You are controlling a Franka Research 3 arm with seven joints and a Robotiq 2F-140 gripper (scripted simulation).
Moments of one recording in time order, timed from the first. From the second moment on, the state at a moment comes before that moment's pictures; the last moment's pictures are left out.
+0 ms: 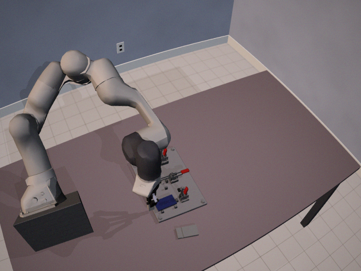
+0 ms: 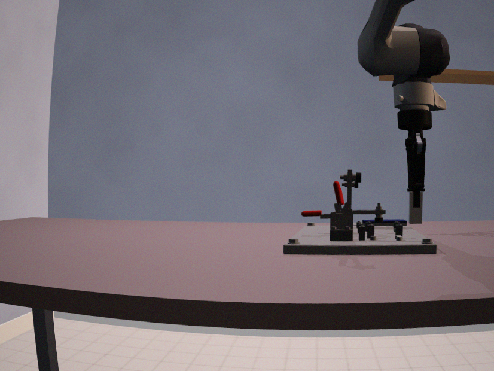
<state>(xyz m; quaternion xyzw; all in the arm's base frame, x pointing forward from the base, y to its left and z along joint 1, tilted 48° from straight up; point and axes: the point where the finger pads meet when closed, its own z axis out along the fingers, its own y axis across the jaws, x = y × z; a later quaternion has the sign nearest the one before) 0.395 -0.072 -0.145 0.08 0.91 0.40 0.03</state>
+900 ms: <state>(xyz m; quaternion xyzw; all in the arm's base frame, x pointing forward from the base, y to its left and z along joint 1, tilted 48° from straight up) 0.400 -0.073 -0.145 0.08 0.91 0.40 0.03</state>
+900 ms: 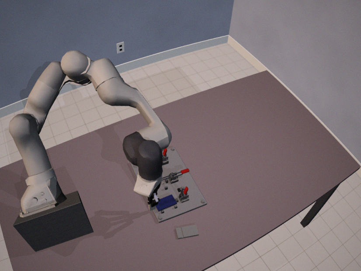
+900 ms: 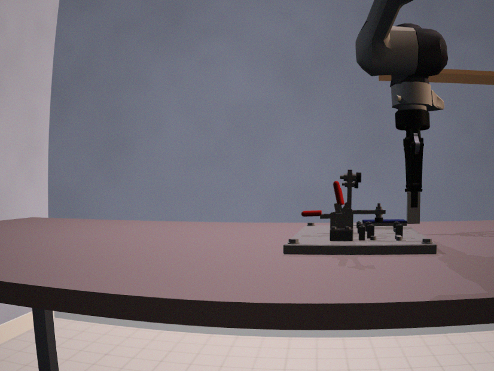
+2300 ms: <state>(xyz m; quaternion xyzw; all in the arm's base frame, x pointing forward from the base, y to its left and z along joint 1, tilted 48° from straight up) 0.402 -0.071 -0.145 0.08 0.91 0.40 0.02</state>
